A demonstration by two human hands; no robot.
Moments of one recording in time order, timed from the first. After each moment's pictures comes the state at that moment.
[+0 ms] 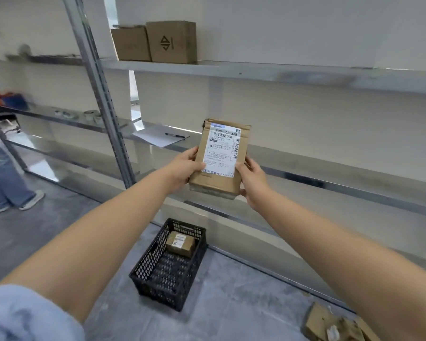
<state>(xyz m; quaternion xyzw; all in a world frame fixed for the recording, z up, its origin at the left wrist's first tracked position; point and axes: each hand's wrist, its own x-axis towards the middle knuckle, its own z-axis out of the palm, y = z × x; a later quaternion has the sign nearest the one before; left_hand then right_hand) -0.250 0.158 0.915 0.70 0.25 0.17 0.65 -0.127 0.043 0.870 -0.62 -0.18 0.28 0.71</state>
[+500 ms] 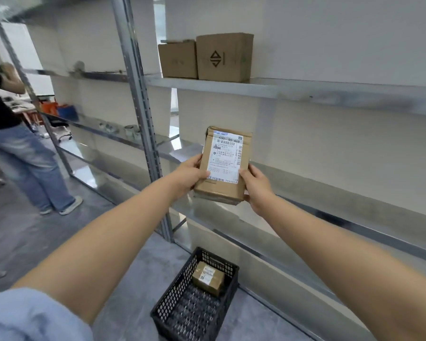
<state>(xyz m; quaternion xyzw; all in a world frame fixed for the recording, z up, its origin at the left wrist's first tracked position) -0.219 0.364 0.916 0.68 0.30 0.22 0.63 -0.080 0.265 0.878 -0.59 -0.25 0.35 0.68</state>
